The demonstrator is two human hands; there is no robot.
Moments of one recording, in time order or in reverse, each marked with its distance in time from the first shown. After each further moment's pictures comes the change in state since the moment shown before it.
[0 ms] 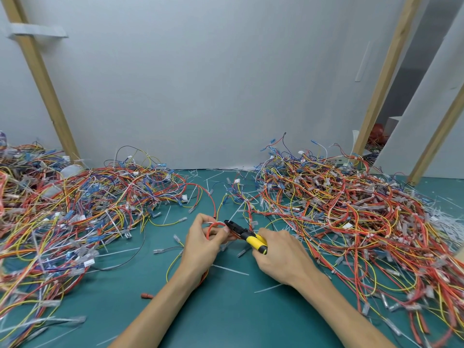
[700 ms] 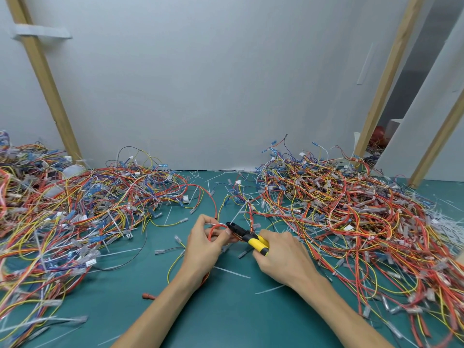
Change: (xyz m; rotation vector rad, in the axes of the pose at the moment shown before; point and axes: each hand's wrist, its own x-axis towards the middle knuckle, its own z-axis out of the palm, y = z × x) left_hand 0.000 0.000 0.000 0.027 -0.003 0.003; right_hand -0.001 -0.002 -0.001 -0.024 0.035 0.047
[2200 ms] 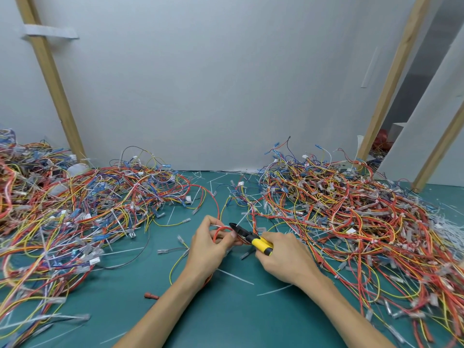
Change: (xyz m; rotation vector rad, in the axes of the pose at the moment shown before) left_hand -0.005 0.005 0.003 0.045 -0.024 0.019; right_hand 0.004 0.003 -0.003 0.047 -0.053 0.006
